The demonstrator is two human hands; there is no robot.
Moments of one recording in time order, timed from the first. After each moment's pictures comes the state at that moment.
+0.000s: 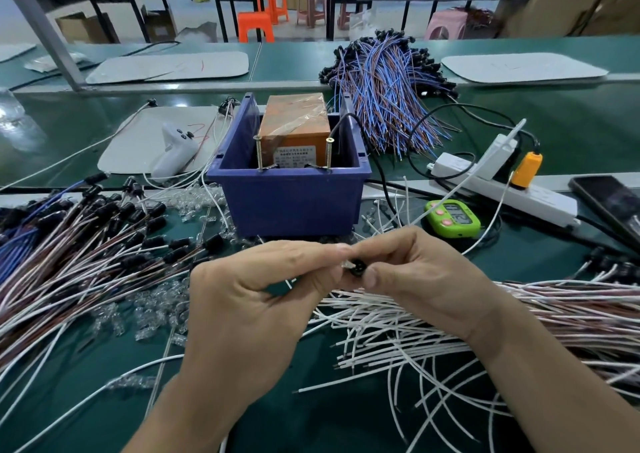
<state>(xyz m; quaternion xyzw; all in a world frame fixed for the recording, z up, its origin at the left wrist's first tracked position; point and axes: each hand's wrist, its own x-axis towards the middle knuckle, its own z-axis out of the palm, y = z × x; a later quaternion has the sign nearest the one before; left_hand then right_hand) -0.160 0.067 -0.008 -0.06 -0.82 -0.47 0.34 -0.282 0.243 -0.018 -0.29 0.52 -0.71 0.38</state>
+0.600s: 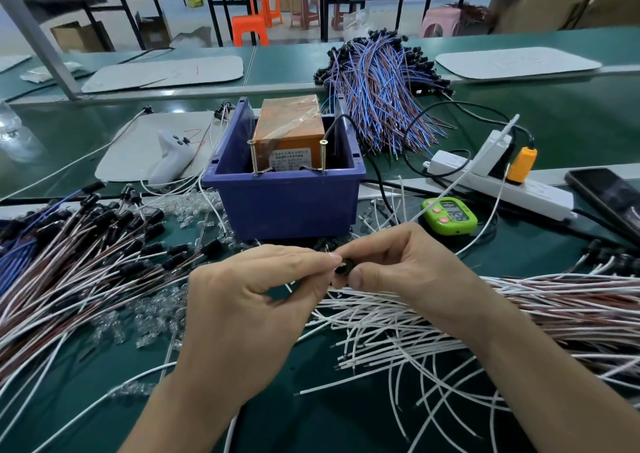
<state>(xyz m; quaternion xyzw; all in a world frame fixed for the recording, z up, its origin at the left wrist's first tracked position) -0.160 0.065 0.001 -0.06 -0.83 -0.42 0.35 -0.275 0.241 -0.009 -0.27 0.61 -0.67 0.32</state>
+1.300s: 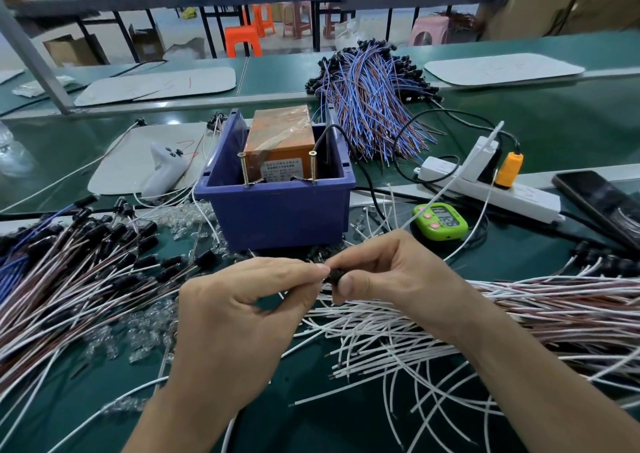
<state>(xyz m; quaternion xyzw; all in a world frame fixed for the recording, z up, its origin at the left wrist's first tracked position) -0.161 0.065 0.004 -0.04 -0.83 -0.43 0.35 -0.275 0.242 -0.009 -0.30 0.62 -0.66 0.31</state>
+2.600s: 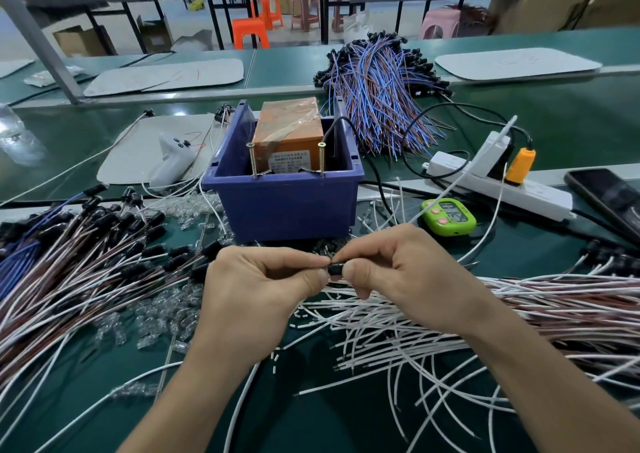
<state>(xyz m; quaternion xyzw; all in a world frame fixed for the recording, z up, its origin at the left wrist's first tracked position) -0.174 0.065 -0.001 0.13 -0.77 -0.60 0.16 -0.273 0.244 0.001 -0.39 0.78 -0.46 0.17</state>
